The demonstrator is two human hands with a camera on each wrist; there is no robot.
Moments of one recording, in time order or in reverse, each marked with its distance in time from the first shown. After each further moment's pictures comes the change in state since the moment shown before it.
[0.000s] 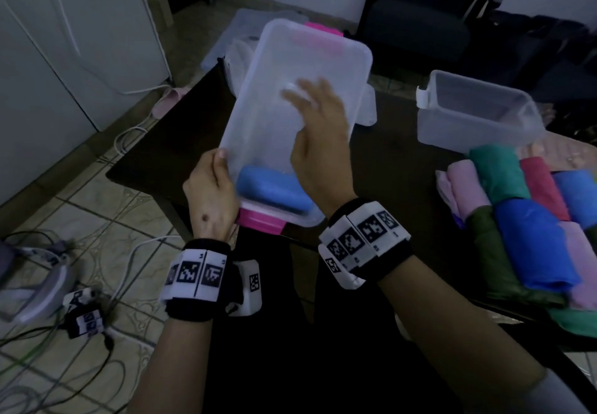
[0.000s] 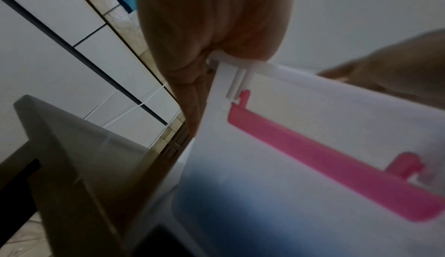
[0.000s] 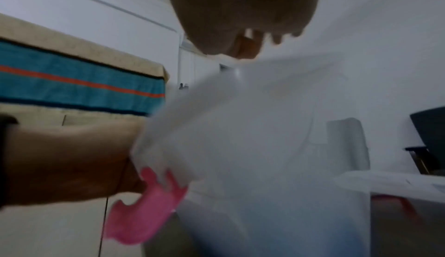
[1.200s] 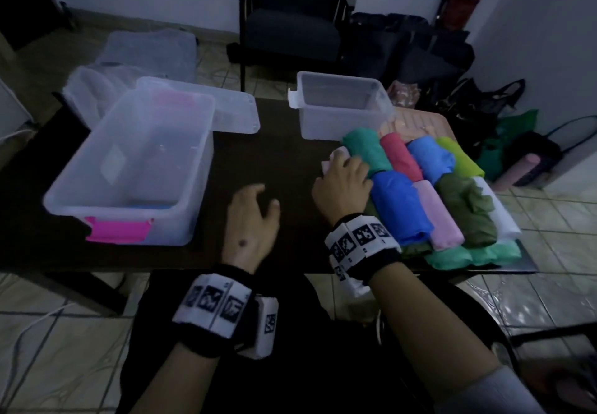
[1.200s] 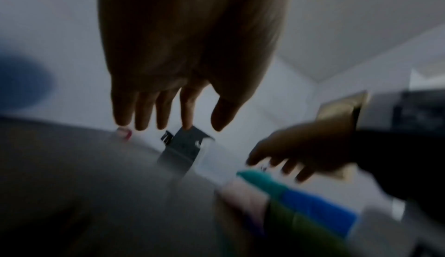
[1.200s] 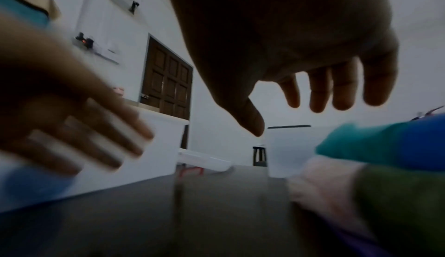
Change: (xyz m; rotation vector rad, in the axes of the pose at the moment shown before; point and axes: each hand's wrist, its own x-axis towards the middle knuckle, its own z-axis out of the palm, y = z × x) left_hand -0.093 0.088 0.122 0.172 -0.713 0.112; right_hand -0.059 0.127 -0.135 -0.761 -0.145 0.881
